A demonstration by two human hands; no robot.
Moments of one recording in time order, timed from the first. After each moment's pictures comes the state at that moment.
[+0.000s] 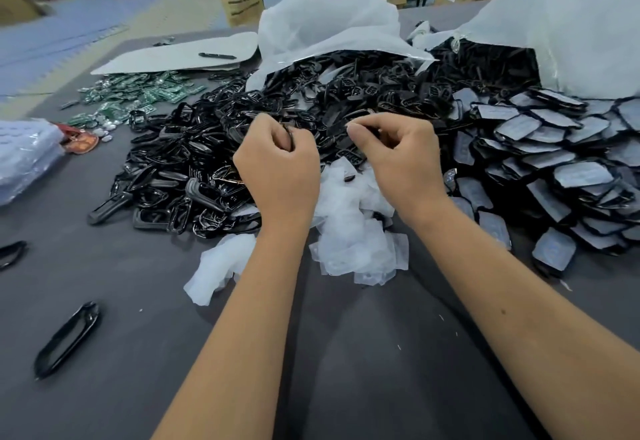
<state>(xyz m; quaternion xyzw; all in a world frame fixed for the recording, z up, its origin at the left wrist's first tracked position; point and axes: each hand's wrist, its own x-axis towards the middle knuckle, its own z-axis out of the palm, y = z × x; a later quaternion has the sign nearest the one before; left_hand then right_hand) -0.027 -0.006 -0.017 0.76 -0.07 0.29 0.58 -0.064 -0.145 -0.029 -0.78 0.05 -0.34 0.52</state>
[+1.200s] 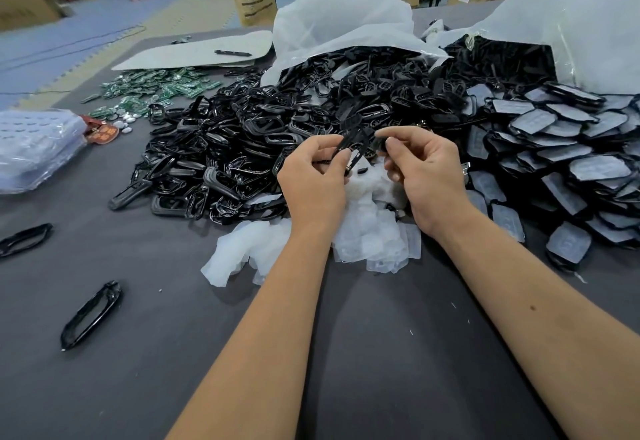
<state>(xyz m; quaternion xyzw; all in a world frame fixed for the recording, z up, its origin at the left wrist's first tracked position) -0.039 -0.010 -0.051 0.73 -0.09 0.11 0.67 -0.075 -0.153 -0.058 -0.66 0.08 -0.26 0.70</state>
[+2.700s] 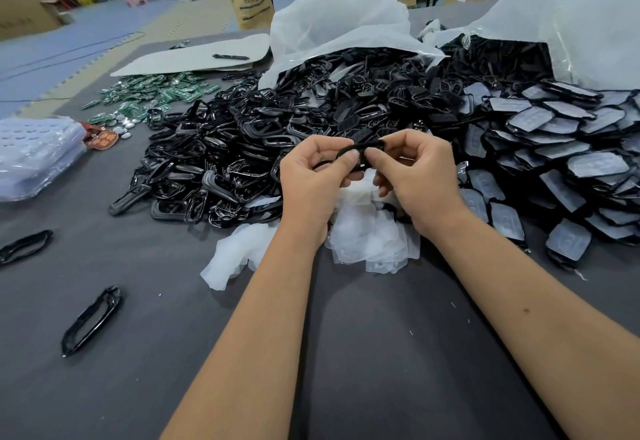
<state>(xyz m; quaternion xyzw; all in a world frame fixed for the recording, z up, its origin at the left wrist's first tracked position) -0.036 -0.003 -0.050 0.62 -0.15 -0.02 0.77 -0.079 -0.146 -0.056 -0.71 0.07 -0.28 0.65</state>
